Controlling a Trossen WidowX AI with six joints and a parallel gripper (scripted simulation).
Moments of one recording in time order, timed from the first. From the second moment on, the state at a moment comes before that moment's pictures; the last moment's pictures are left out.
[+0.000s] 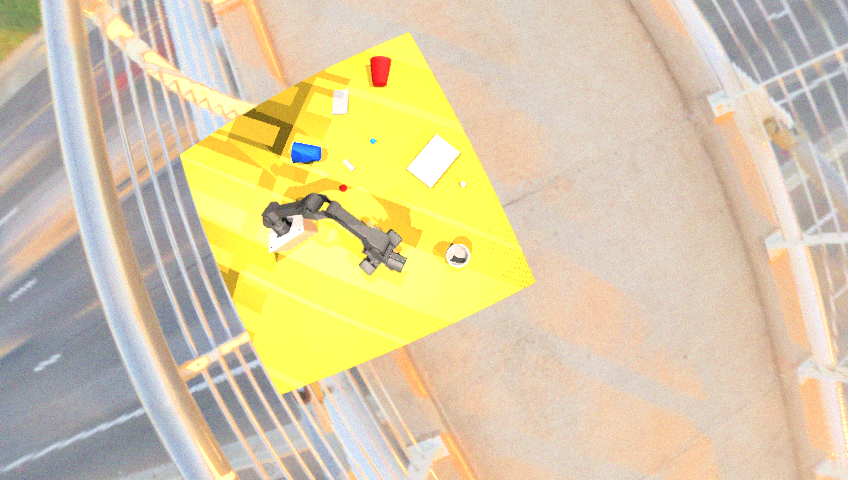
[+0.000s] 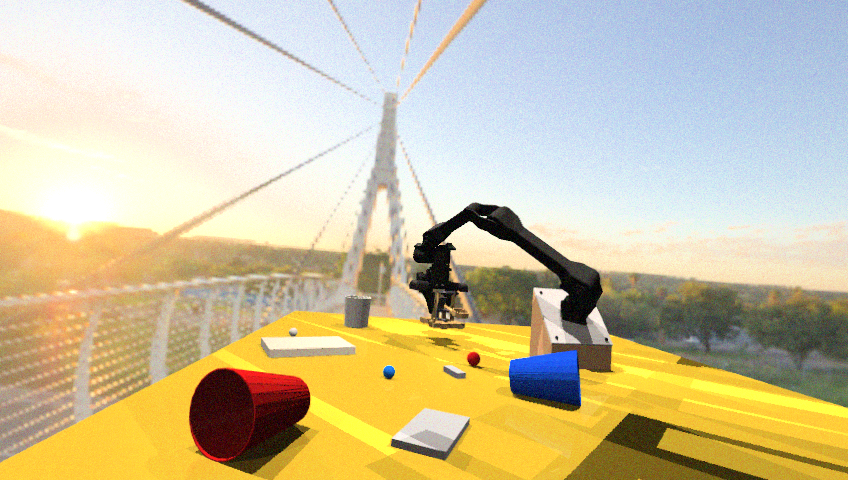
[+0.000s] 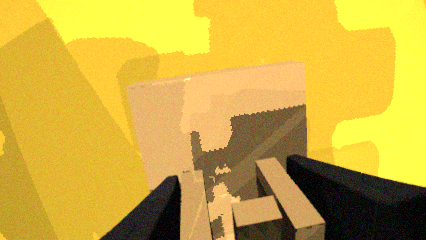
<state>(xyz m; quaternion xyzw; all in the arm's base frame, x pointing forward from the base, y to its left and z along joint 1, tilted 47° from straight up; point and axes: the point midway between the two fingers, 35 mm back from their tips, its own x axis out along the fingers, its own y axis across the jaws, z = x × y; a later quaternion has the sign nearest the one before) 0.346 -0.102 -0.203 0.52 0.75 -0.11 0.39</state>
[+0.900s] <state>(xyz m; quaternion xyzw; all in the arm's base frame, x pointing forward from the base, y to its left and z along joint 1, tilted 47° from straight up) 0.369 -0.085 -0.201 0.39 0.75 0.12 0.52</state>
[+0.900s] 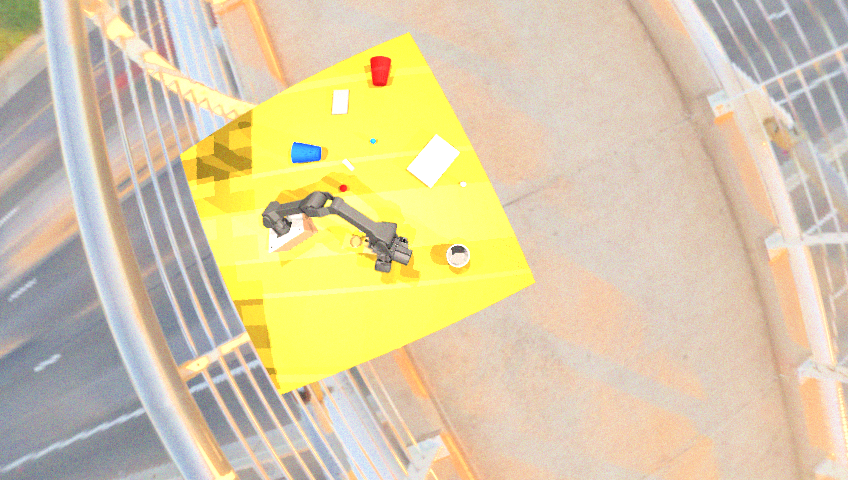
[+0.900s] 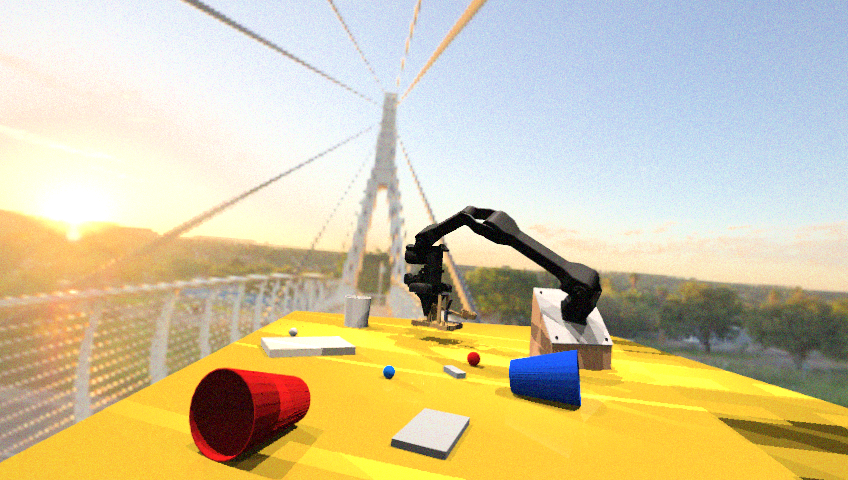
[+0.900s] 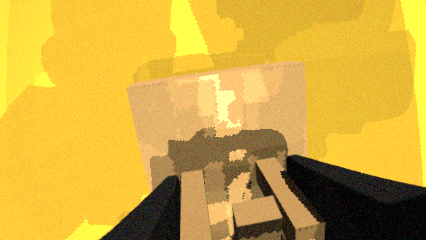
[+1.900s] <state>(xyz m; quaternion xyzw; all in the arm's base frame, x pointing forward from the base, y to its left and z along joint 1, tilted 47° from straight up) 0.364 -0.055 -0.226 0.38 0.75 0.12 0.52</state>
